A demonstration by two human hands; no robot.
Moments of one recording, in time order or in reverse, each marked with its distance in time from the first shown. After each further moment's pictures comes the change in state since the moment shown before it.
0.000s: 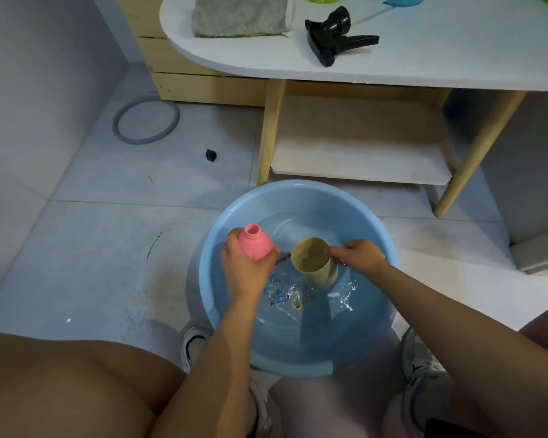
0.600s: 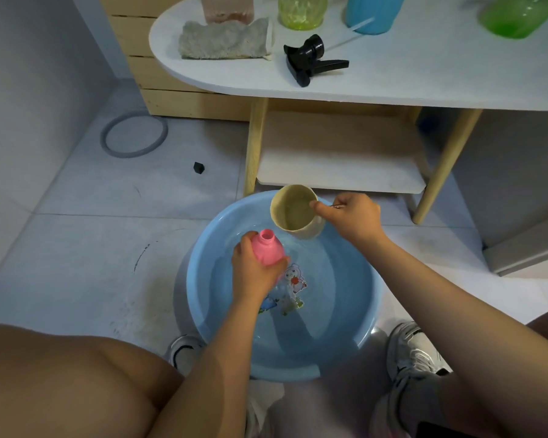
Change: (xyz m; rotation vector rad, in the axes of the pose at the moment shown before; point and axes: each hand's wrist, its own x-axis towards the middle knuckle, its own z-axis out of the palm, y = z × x) left_hand -0.013 0.022 0.018 0.081 -0.181 0.107; right_hand -0.042 -0.073 -0.067 0.097 0.411 -0.309
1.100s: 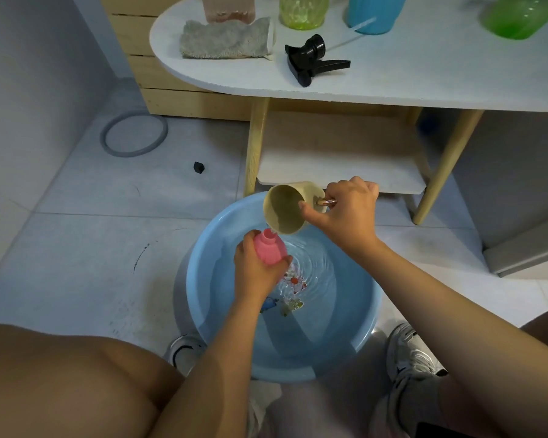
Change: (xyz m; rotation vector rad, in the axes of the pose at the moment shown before) left_hand 0.003 0.001 0.004 0.031 -0.030 0.000; right_hand -0.007 -0.013 0.006 -0.188 0.313 -0.410
